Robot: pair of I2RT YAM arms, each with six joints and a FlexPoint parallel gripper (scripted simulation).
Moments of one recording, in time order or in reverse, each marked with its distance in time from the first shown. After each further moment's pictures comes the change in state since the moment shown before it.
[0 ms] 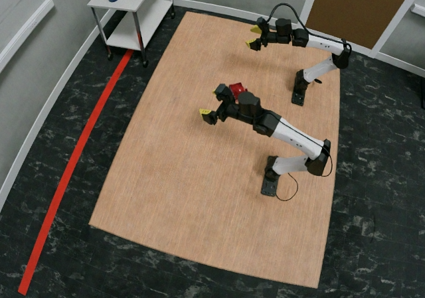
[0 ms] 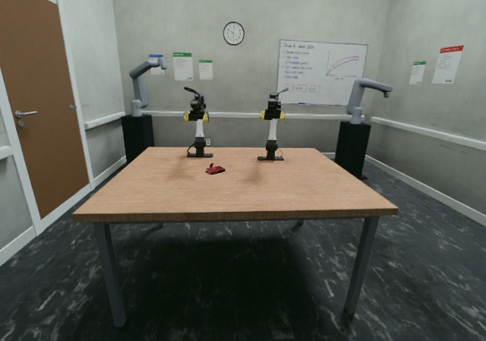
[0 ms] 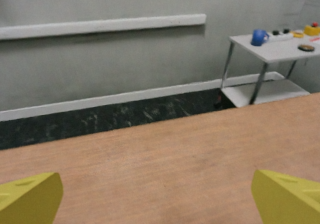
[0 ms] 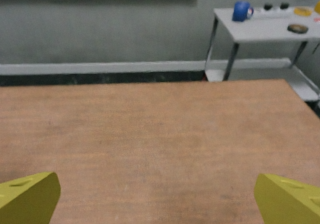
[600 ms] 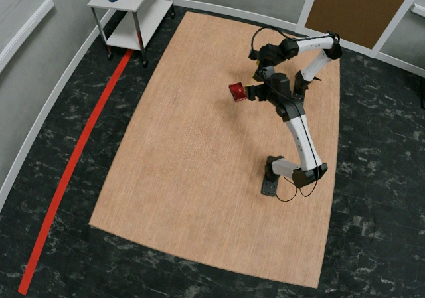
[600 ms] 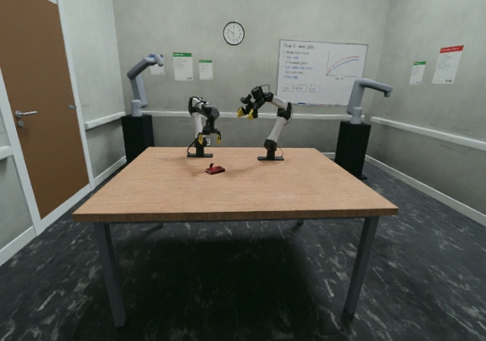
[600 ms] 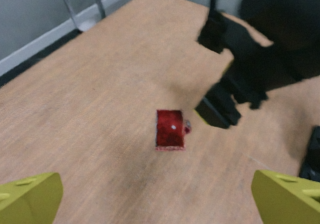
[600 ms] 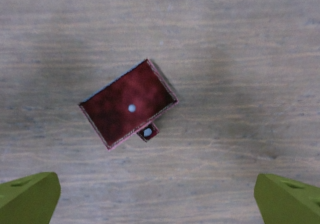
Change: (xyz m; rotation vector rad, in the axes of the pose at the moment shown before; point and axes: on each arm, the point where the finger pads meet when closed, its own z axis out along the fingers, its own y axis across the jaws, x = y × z) left arm 0.046 -0.190 -0.125 0.656 0.303 0.281; right arm 0.166 0.076 -0.016 -0.034 0.670 -0.016
